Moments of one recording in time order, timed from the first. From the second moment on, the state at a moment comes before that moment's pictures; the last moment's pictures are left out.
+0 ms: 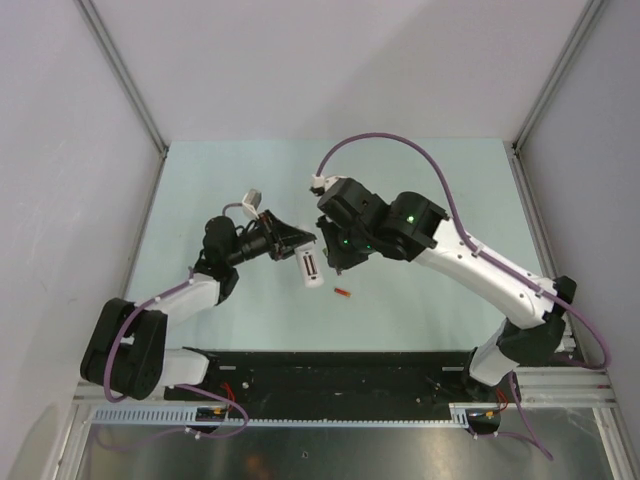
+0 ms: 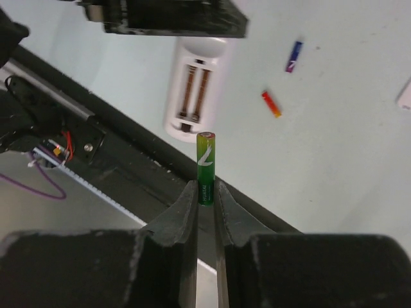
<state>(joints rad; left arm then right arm) -0.30 1.29 0.51 0.71 0.77 -1.31 1.06 1.57 1.87 -1.19 0.16 0.51</state>
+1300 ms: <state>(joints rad) -0.35 1.29 0.49 0.81 0.76 -1.38 1.00 1.84 2.04 -1.33 -0.06 0.52</state>
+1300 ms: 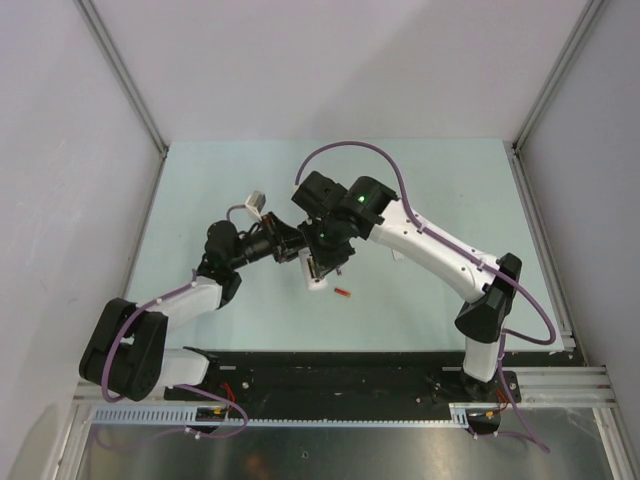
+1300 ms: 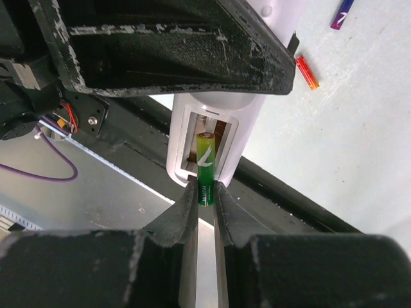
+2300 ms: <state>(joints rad) -0.37 1.28 0.47 0.80 0.71 -1.37 0.99 1.88 2.04 -1.30 -0.05 0.58</state>
